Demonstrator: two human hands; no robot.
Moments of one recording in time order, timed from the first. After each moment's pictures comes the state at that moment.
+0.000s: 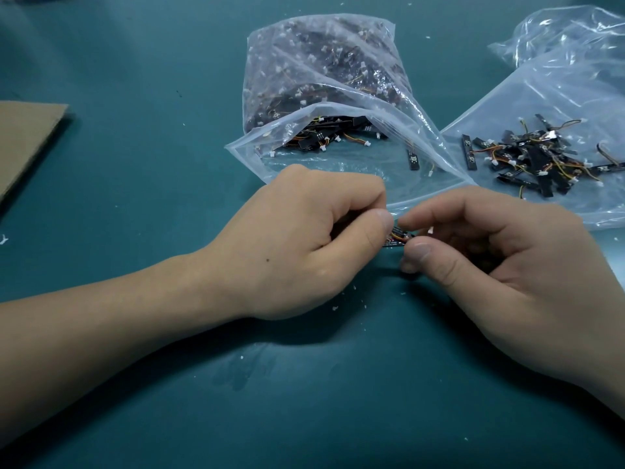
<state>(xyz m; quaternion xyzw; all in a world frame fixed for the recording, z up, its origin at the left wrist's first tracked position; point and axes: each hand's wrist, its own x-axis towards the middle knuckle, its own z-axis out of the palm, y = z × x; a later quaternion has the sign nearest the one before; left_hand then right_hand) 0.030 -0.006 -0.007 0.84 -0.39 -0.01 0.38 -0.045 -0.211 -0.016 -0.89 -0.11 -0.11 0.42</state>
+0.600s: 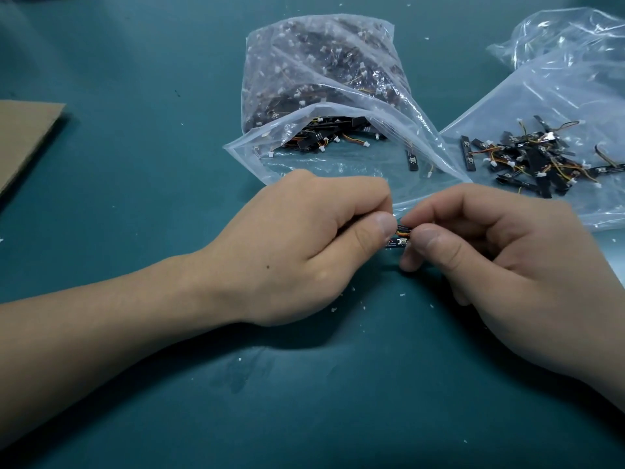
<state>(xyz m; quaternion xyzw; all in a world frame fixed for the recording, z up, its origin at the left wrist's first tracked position) 0.032 -0.003 -0.008 0.84 -0.41 -0.02 0.36 -0.041 -0.212 -0.019 -0.87 -0.09 -0.06 0.48</state>
